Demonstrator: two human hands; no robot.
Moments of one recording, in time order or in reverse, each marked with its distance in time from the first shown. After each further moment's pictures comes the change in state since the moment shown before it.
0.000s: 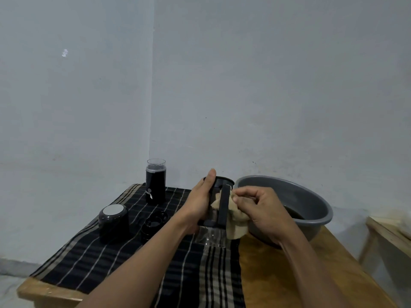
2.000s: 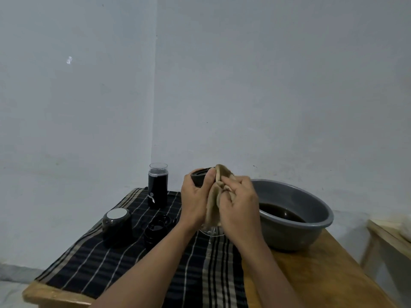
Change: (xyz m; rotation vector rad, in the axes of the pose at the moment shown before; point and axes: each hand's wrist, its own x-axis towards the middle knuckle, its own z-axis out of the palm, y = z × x) left_hand -0.010 0.010 0.006 -0.095 0.360 0.424; right_hand -0.003 -0.036 0.069 -0.278 0.431 -0.226
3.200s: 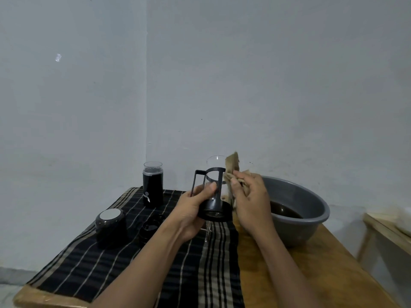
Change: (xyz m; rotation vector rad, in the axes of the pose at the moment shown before) left_hand -0.001 -0.017 -0.015 -0.368 -0.293 -0.556; right_hand 0.020 0.046 -0.014 0.138 0.001 0.087
